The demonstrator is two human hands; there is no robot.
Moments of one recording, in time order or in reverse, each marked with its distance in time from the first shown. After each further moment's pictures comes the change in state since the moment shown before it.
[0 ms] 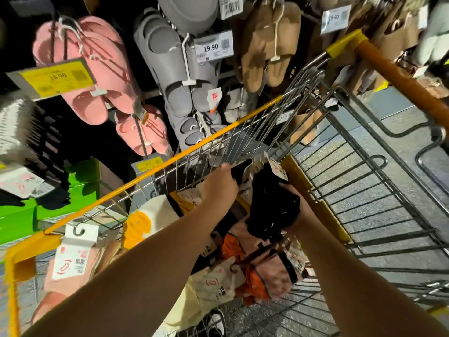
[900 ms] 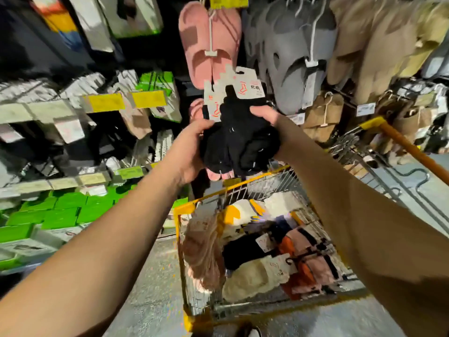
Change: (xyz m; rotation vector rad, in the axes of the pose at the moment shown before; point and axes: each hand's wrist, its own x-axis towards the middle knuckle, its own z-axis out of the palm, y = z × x) left_hand -0.241 -0.060 -0.370 -1.267 0.014 -0.045; right_hand -0.319 -0.024 0.325 -0.402 -0.626 -0.384
